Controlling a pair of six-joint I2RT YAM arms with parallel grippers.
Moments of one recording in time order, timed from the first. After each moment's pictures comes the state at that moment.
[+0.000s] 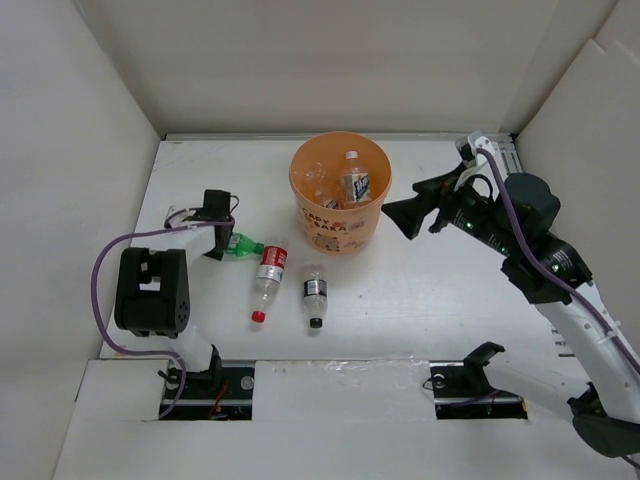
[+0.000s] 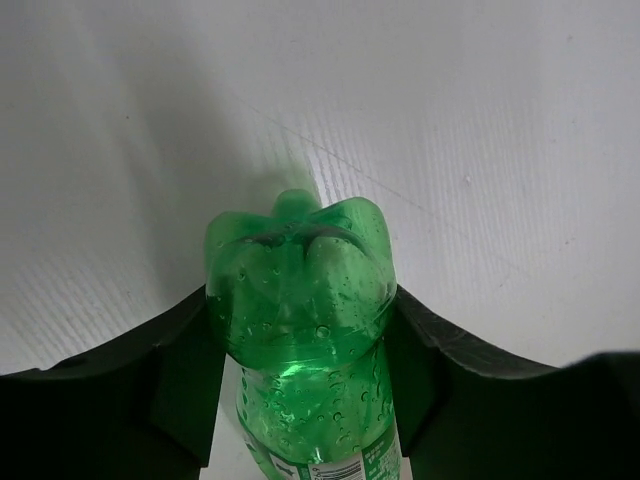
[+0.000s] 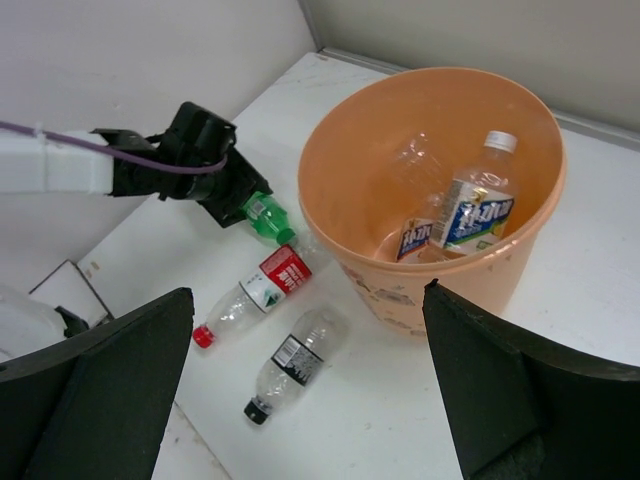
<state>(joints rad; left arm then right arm) -0.08 1.62 0.89 -0.33 -0.46 -1.33 0.55 0.93 1.28 -0.44 -0.22 0.25</state>
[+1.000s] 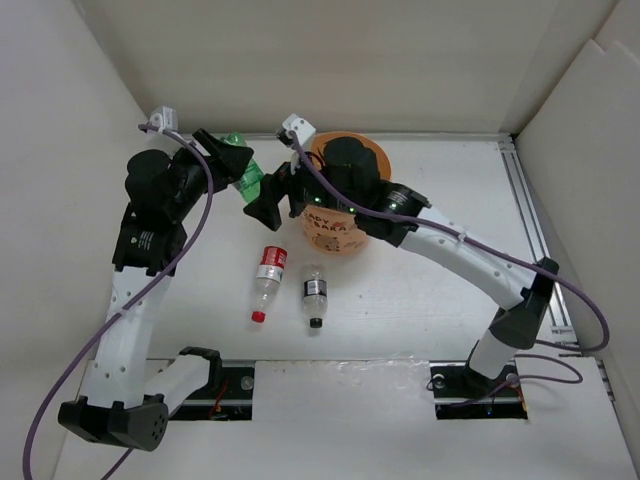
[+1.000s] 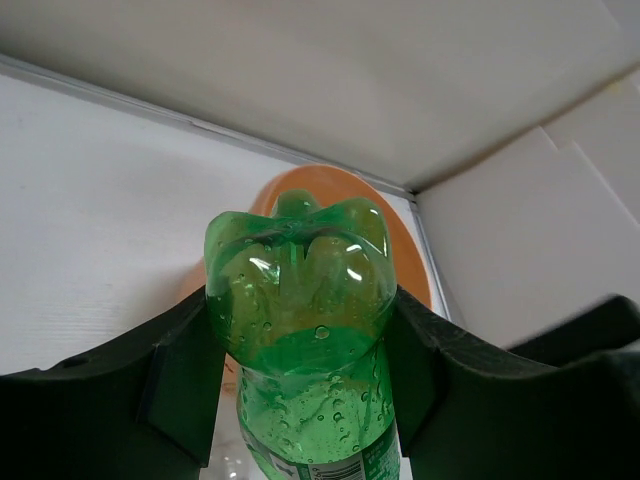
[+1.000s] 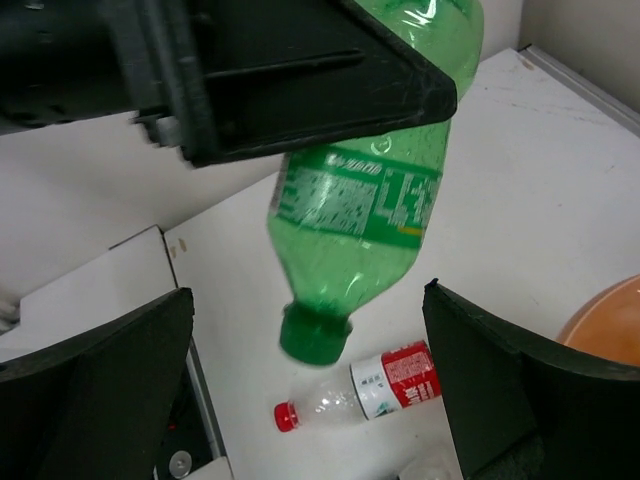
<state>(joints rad) -0.16 1.02 1.28 -0.35 0.17 -0.68 0.97 1.65 1.81 -0.28 -0.18 0.19</state>
